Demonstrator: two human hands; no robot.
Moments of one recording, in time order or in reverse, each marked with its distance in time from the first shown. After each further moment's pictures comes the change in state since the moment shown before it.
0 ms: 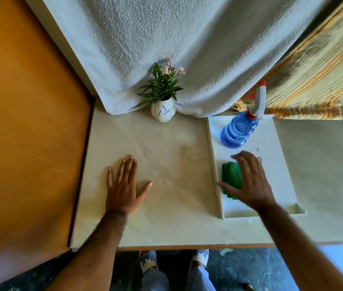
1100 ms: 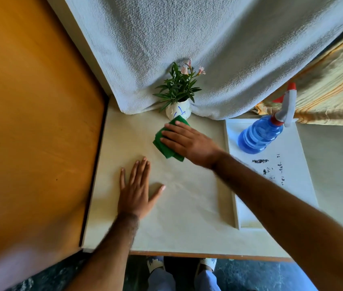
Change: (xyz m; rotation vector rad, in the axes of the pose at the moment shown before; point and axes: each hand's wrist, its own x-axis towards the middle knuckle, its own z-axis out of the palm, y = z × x) left_hand 0.003 -0.001 0.000 0.012 -0.068 -0.012; right_hand 0.163 -0.138 0.049 -0.118 -0.015 -0.943
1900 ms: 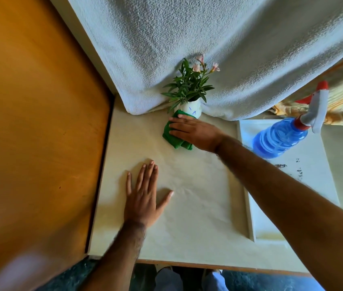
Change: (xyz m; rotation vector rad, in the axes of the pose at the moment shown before) left_hand 0.000 -0.002 0.004 0.036 -0.031 0.003; right_hand 0.028 0.056 0.045 0.088 -0.181 -0.060
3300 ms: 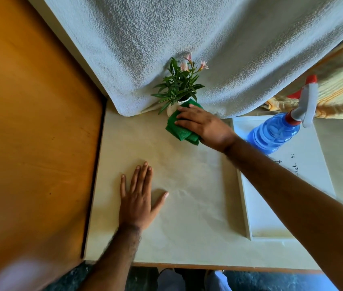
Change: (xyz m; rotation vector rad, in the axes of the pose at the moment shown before) left_hand 0.000 0.002 -0.011 -0.005 -0.032 -0.002; right_hand -0.032 0.000 -0.030 0.157 0.278 0.177
